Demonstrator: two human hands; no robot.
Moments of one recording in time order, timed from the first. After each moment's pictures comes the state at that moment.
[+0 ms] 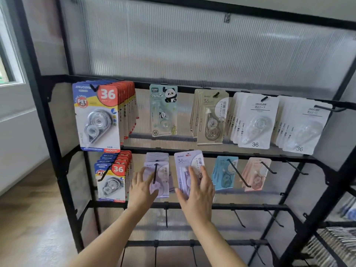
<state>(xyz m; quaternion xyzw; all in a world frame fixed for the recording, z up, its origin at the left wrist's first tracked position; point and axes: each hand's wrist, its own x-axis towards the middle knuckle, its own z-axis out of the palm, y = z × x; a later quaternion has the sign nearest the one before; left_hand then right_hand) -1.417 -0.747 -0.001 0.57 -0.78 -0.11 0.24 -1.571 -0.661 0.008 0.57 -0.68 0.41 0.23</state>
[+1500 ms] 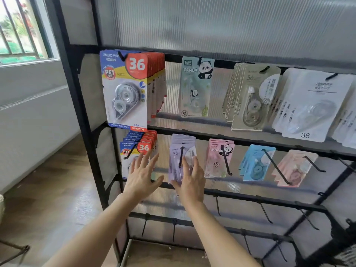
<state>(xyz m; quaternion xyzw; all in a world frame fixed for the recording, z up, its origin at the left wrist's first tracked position) -1.347 -0.744 -0.005 0.56 -0.80 -0.06 0.21 -1.511 -0.722 -0.033 0.65 -0.69 0.31 0.06</state>
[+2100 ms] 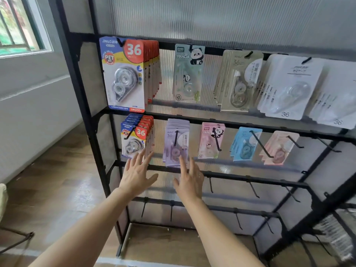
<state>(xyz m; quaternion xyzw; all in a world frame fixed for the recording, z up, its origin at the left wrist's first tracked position) -1.339 -0.692 -0.018 0.58 -0.79 -0.07 0.16 -1.513 -0.658 -0.044 0.66 -0.73 0.18 -0.03</state>
